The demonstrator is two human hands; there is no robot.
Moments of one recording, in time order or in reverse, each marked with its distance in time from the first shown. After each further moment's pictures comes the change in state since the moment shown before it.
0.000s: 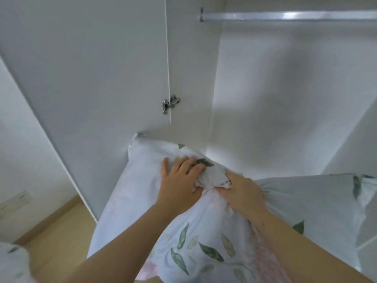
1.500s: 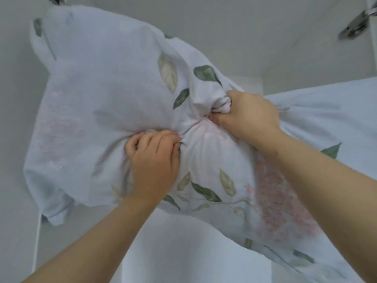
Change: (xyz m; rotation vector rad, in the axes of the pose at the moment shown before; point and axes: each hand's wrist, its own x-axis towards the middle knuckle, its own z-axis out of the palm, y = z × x) left_hand 0.438 0.045 -0.144 -0.339 1.338 0.393; right_hand 0.207 -0.154 -0.397 -0.705 1.102 -0.133
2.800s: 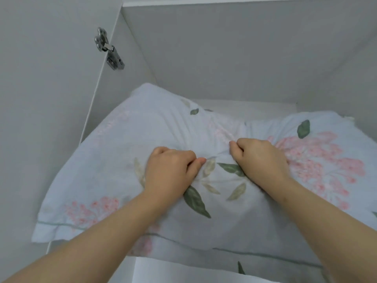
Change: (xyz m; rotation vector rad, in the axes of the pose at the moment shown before) left_hand 0.049 0.009 0.008 0.076 -0.477 -0.120; right_hand 0.014 0.033 0.047 0.149 -0.006 -0.073
